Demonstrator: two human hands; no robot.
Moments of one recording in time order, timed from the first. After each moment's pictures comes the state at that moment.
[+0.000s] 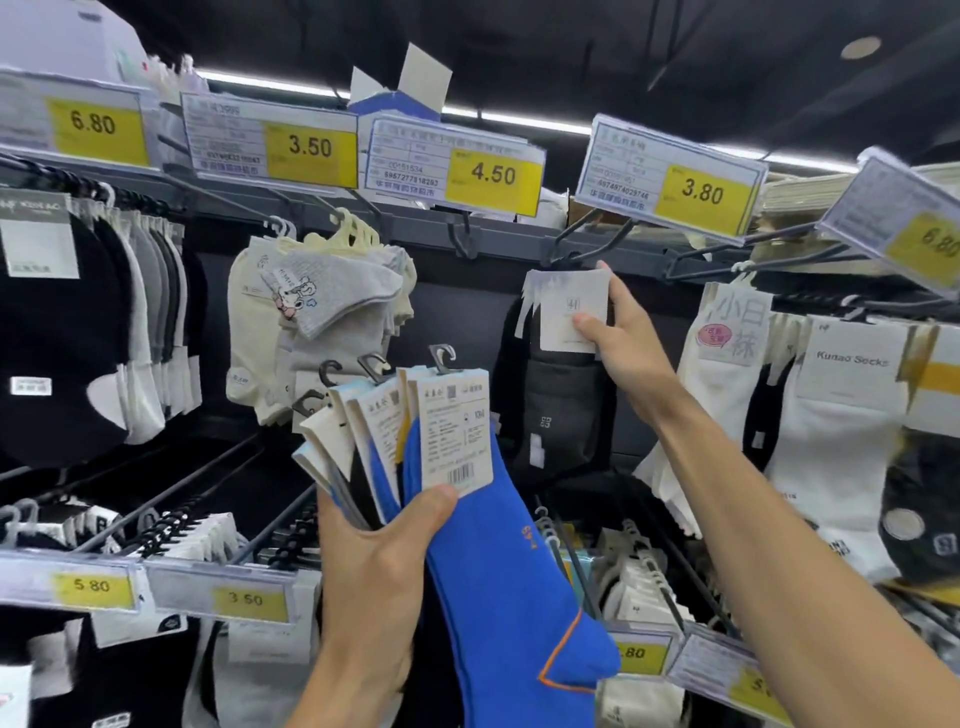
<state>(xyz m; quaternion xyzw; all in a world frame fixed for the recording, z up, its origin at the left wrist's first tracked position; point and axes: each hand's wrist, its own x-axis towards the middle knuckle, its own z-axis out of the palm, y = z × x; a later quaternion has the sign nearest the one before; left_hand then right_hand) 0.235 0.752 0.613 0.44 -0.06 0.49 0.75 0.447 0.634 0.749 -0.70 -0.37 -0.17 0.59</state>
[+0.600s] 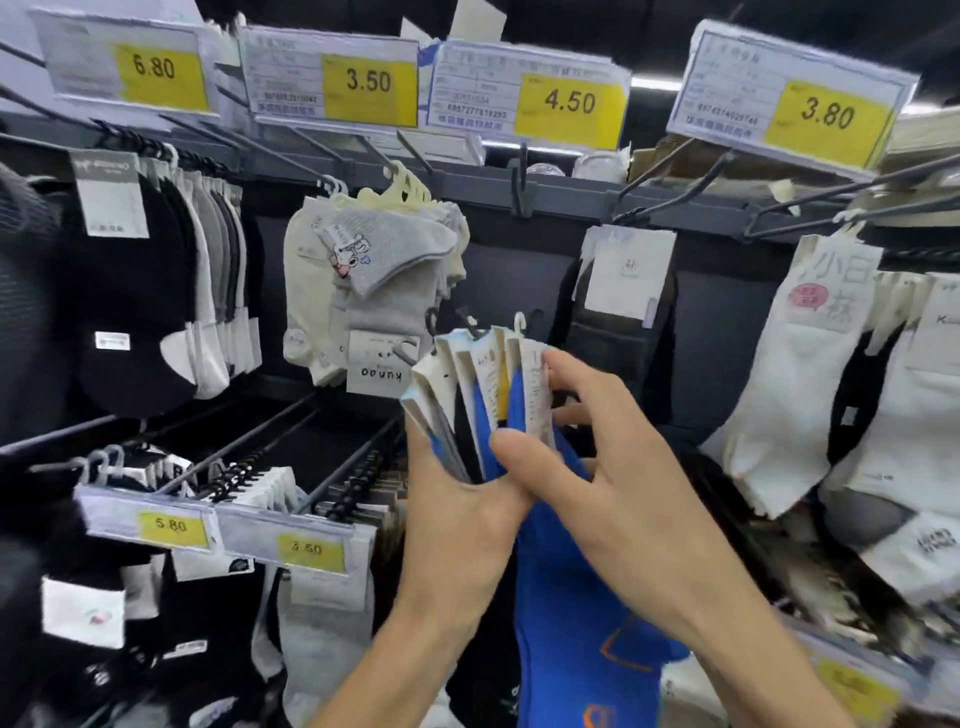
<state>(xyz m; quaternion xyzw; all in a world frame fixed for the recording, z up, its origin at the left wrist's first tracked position) 0.239 0.749 0.619 0.52 -0.14 0.45 0.71 0.277 0.639 0.661 -0.74 -0.46 -0.15 0.48</state>
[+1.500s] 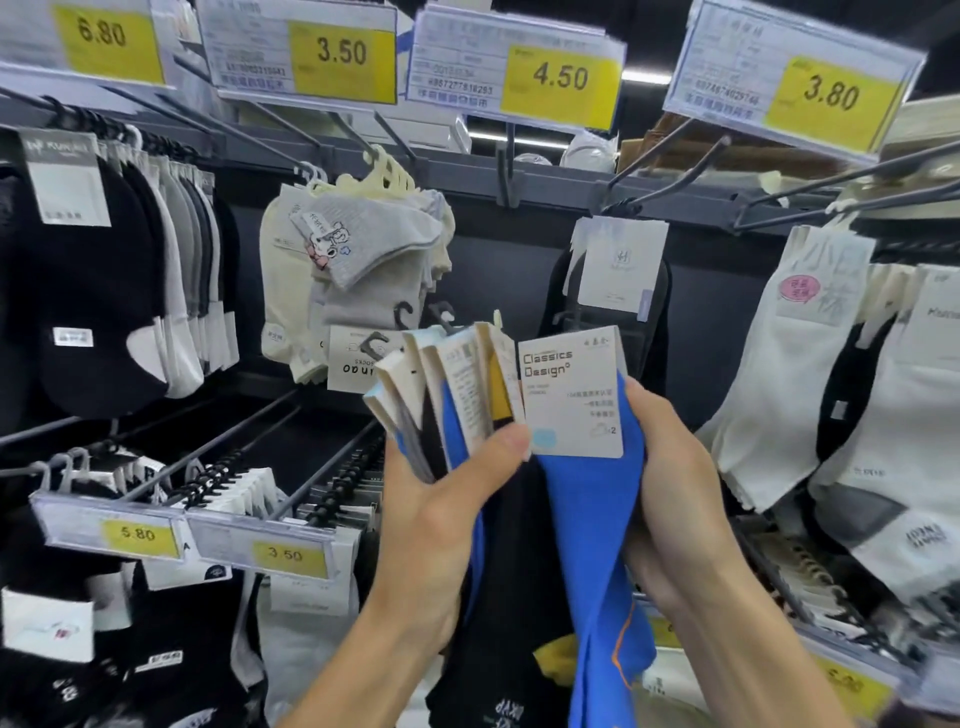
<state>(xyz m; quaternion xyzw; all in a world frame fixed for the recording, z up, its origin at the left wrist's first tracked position) 0.241 0.756 0.615 0.47 -0.15 0.40 0.77 0.313 0.636 0.648 -0.56 -0.38 0.08 0.73</state>
